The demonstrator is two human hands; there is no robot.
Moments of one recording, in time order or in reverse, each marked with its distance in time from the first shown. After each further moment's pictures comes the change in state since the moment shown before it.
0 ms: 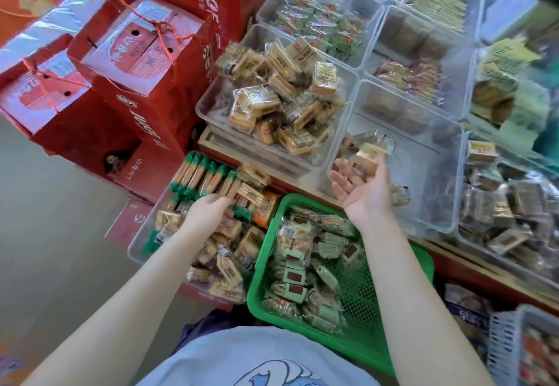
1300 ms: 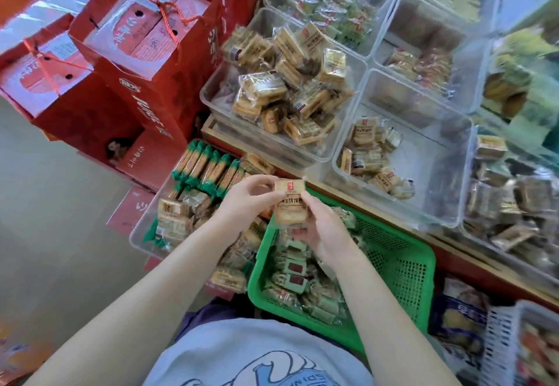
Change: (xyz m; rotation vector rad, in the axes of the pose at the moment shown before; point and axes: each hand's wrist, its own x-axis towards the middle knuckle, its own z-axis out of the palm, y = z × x) left_hand -0.037 0.025 0.036 -0.102 -0.209 0.306; right_hand -0.043 0.081 -0.002 -0.488 -0.287 0.236
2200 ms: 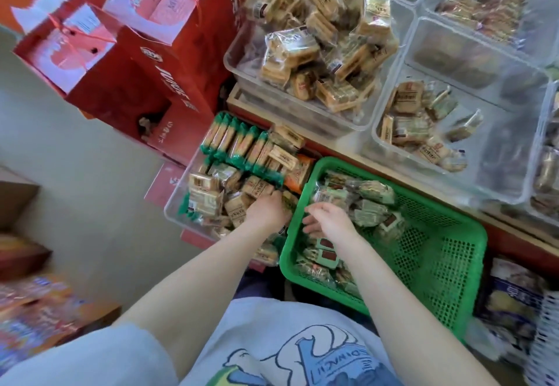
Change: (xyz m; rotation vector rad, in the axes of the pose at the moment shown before) left_hand 0.039 -0.113 0.017 0.998 -0.065 -0.252; right_hand 0.040 0.075 -0.011 -0.524 0.194 0.218
